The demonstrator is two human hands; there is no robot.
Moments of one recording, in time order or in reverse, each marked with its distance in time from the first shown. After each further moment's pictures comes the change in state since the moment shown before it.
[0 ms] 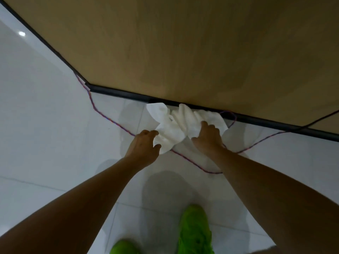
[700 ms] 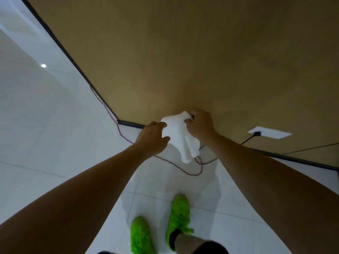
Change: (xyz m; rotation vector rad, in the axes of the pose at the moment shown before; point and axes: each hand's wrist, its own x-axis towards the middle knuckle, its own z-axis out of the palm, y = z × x) left_hand -0.195 0.190 -0.298 -0.017 0.056 0.105; right_hand -0.263 -0.122 -0.329 0.324 0.251 -0.354
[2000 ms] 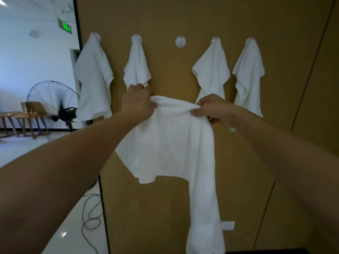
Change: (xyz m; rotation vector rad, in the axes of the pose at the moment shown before) left_hand -0.422 0.267 -0.509 0.330 1.095 0.601; right_hand -0.431 -0.414 -0.454 0.226 0.402 -0.256
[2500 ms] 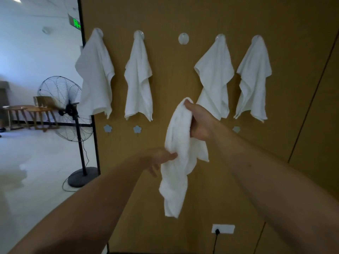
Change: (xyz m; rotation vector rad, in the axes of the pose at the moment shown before) left_hand -0.099 0.049 0.087 -0.769 -1.074 -0.589; right_hand 0.004 0.022 0.046 0.896 -0.212 0.182
